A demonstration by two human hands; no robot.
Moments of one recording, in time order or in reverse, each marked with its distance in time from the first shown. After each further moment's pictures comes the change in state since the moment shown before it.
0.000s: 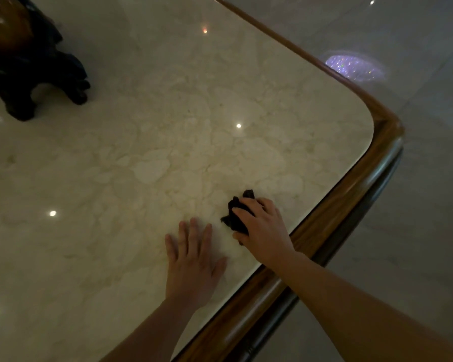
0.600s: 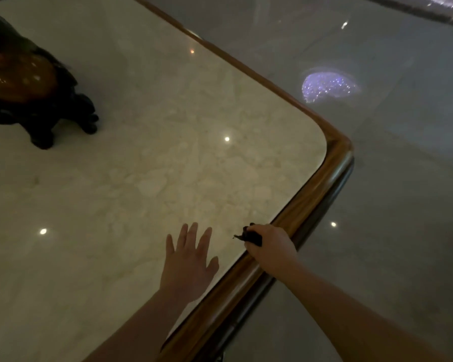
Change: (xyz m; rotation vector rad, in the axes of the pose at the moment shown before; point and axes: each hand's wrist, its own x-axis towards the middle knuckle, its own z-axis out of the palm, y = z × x) left_hand -0.045 0.029 -0.122 0.036 -0.112 0.088; right_hand -0.085 -0.023 -0.104 0.325 -0.105 0.360
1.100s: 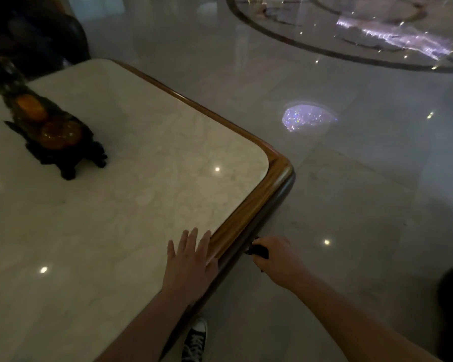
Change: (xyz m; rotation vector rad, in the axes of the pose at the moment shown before) left_hand -0.195 0.157 -0.140 -0.022 0.112 0.049; right_hand -0.266 0.019 -0.160 0.034 0.086 -0.092
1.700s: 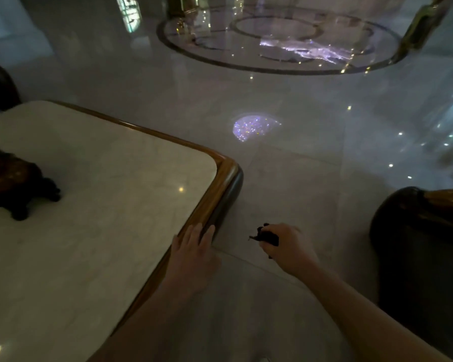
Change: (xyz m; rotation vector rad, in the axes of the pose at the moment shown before) left_hand -0.087 0.102 -0.033 0.045 0.028 0.318; right_hand -0.194 0.029 -0.062 0.048 0.377 0.167
